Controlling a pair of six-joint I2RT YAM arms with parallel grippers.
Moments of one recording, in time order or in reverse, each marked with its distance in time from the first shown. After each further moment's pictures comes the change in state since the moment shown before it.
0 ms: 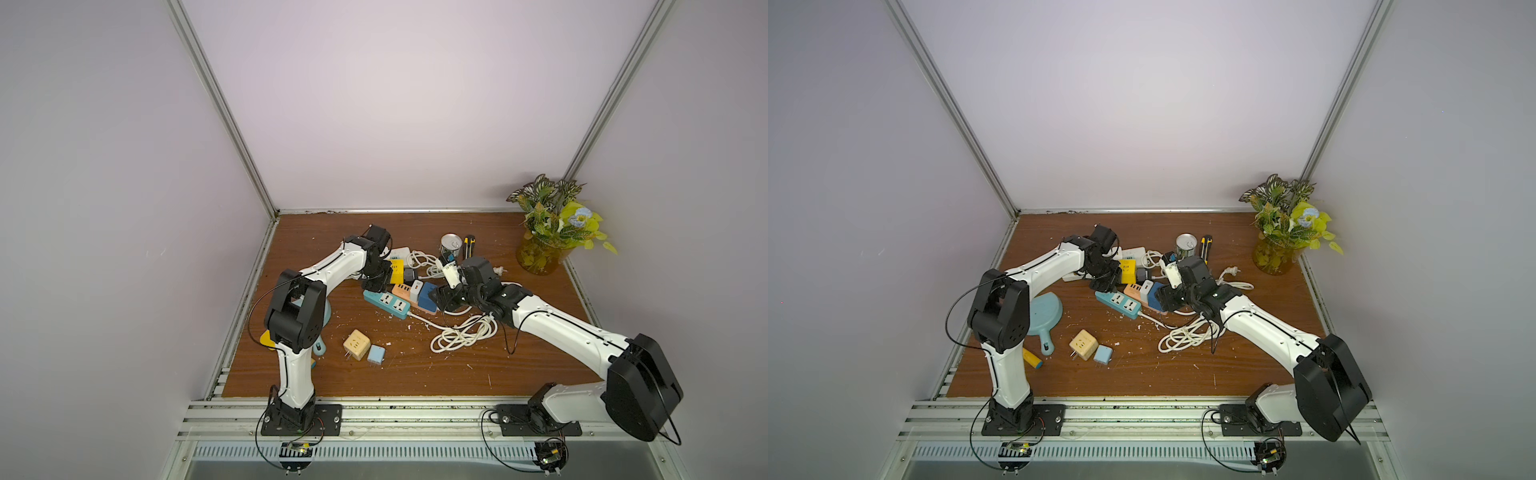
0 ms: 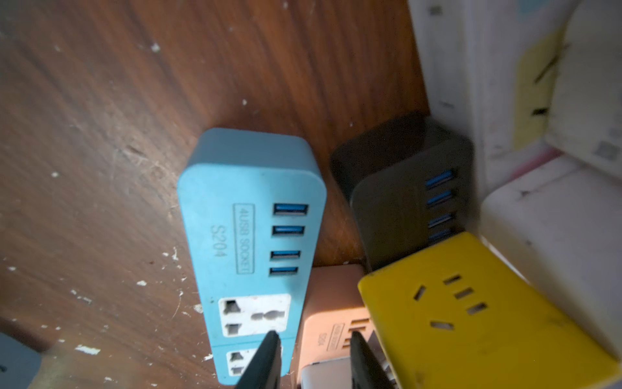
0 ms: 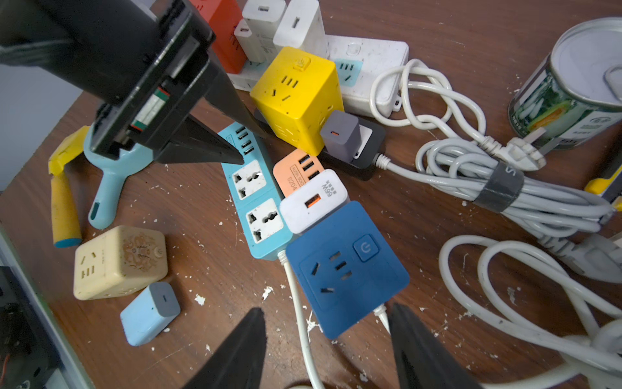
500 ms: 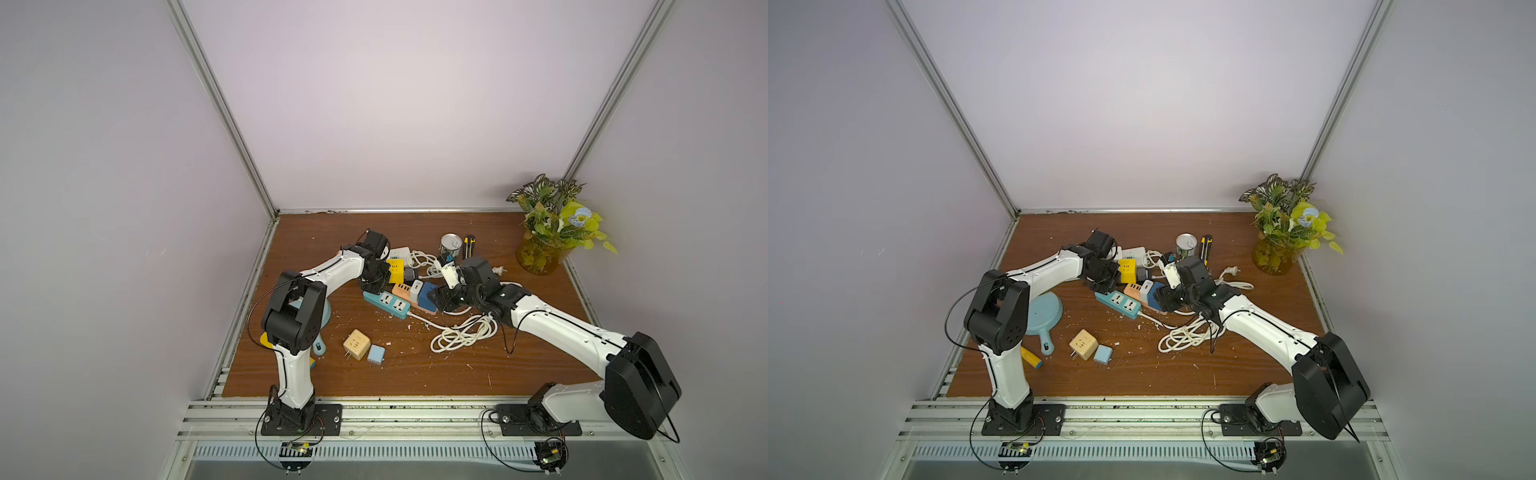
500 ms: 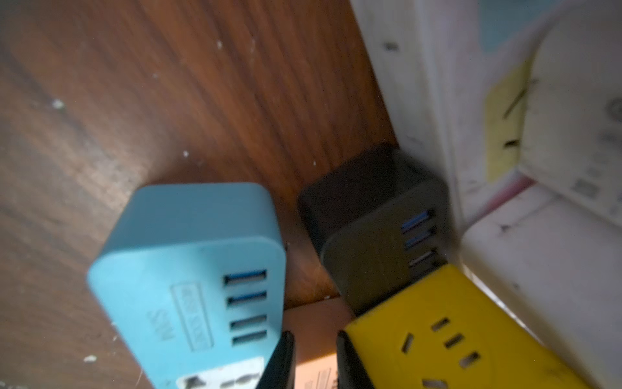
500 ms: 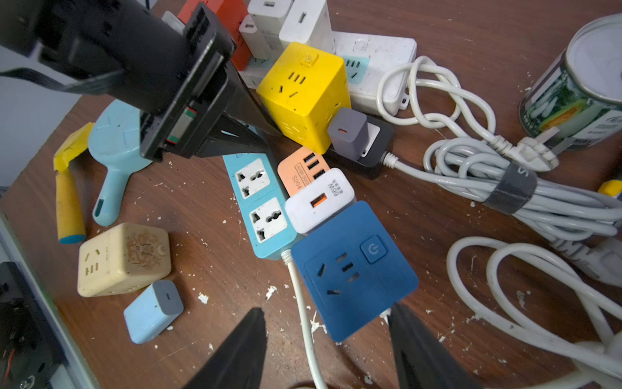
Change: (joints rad) left arm 0.019 -0.017 -0.147 0.223 -0.040 0.054; right arm 0.005 0.009 0.000 0.010 -0.011 0.001
